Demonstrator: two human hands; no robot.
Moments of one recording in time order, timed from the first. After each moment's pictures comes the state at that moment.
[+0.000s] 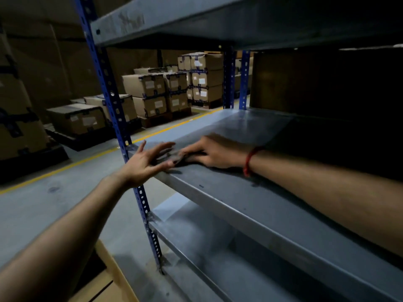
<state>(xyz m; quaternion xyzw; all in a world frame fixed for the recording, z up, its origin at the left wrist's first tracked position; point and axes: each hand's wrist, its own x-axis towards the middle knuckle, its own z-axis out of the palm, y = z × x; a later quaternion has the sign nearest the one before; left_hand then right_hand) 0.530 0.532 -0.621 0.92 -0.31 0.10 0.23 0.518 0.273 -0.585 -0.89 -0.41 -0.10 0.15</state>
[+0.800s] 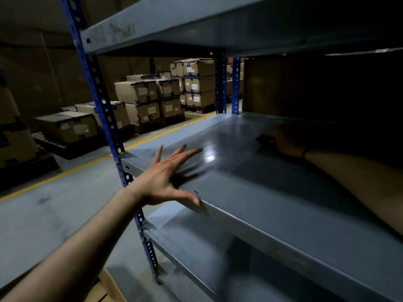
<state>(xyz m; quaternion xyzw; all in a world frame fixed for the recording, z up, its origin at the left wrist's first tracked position) 0.497 0.479 -0.617 0.89 -0.41 0.10 0.18 0.535 0.106 -0.592 -0.99 -0.01 -0.16 0.02</state>
